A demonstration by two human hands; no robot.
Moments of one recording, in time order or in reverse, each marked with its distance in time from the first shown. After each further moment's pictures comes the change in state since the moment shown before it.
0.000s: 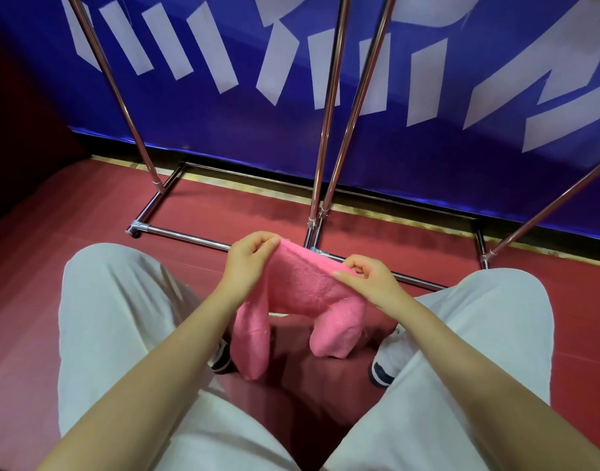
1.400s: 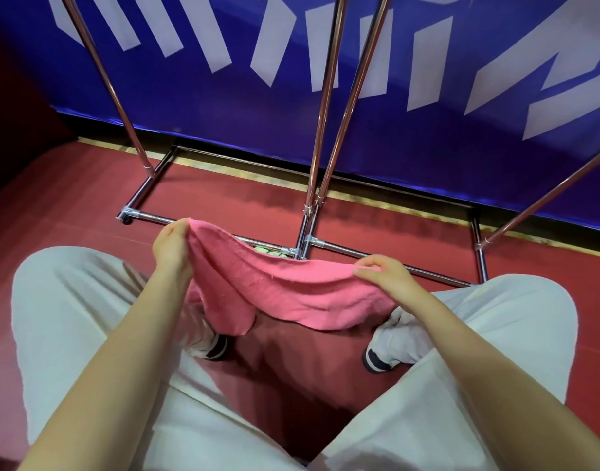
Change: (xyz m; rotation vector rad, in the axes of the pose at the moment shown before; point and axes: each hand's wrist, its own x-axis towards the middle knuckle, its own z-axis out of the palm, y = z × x) left_hand 0.034 -0.042 -0.072 -0.564 0.596 -0.522; right_hand 0.003 0.041 -0.026 -0.101 0.052 0.277
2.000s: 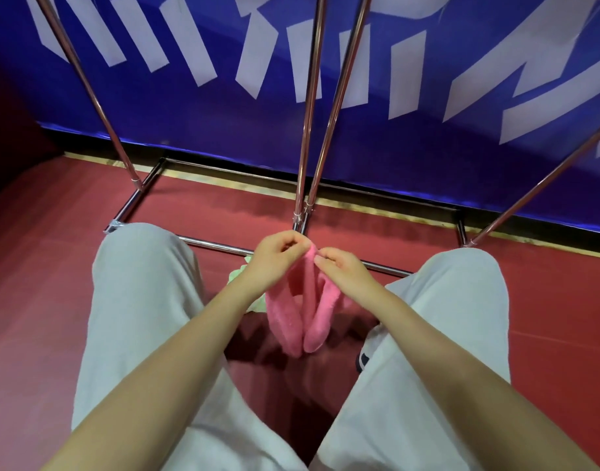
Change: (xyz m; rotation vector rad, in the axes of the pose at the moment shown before) left_hand -0.110 -0.034 0.085 0.636 -0.878 0.454; right_hand -0.013 -0.053 0.034 0.099 -0.041 -0.225
